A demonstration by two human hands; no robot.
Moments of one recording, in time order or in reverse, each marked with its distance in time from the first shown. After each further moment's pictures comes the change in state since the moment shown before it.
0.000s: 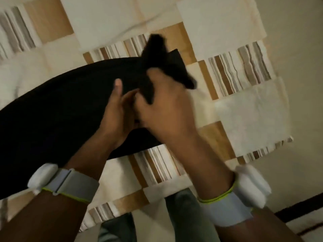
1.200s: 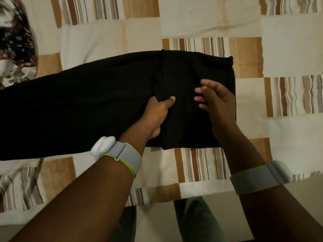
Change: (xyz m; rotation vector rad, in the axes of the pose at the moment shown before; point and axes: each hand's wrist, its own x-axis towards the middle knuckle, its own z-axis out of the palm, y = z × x) left_hand 0.017 -0.023 -0.095 -0.084 0.150 -0.095; right_hand 0.021 0.013 0.094 0.594 0.016 0.339
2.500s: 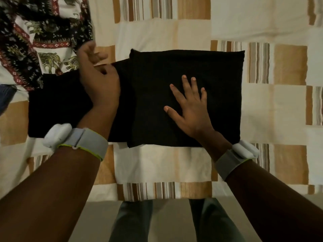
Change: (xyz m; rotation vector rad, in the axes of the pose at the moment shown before) left_hand -0.030 0.078 -0.198 0.289 0.799 0.843; right_hand -0.026 0.034 0.138 -1.091 -0.327 -0.599
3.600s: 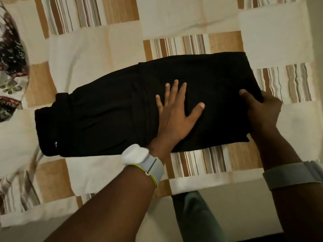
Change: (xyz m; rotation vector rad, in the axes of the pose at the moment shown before) left_hand -0.229 0.054 0.193 0.381 -0.863 0.225; right_hand -0.118 0.214 -0.136 0.811 0.502 0.837
